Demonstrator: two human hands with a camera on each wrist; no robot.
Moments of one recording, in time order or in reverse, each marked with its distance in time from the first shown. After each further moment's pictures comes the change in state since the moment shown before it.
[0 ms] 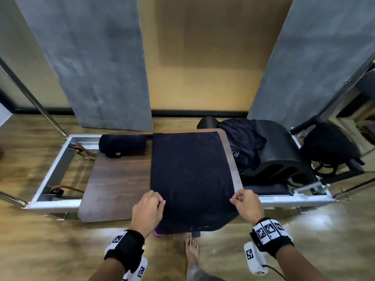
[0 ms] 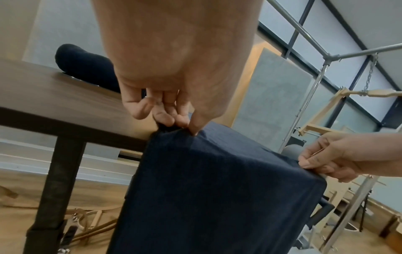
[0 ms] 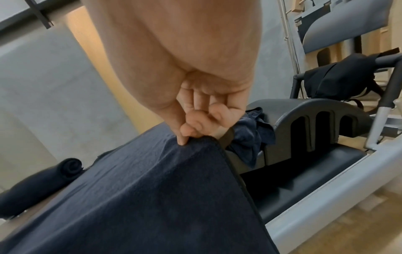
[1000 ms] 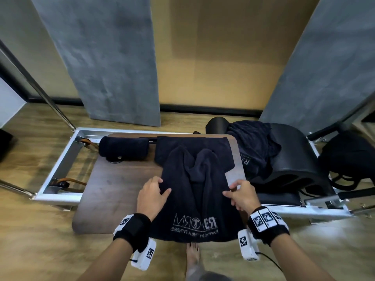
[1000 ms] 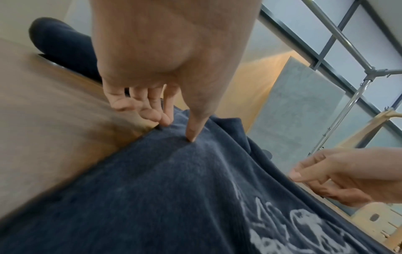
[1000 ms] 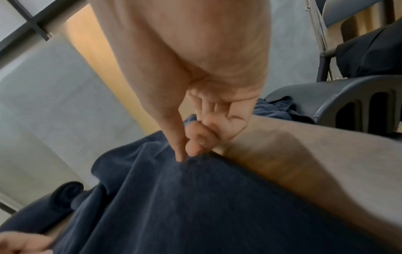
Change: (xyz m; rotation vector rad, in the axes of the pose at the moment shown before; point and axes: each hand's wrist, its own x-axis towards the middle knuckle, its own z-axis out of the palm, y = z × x) left_hand 0.092 0.010 0.008 -0.188 0.007 -0.235; right_hand 0.088 -0.050 0.007 0.206 -0.151 0.069
